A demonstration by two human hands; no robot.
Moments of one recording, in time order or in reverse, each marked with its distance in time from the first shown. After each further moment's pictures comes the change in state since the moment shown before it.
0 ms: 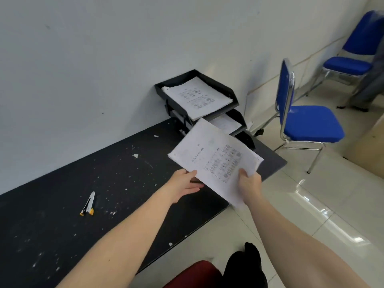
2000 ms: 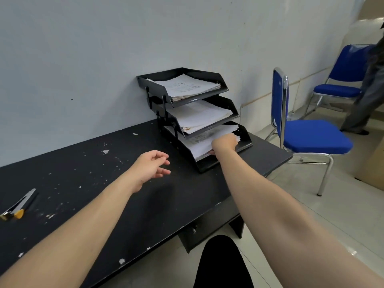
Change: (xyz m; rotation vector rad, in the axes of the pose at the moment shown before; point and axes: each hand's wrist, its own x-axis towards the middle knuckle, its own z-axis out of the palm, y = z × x) left_hand 0.096 -0.062 -0.032 0.415 0.254 0.488; right_hand 0.148 -0.007 0.096 -0.119 0.010 -0.219
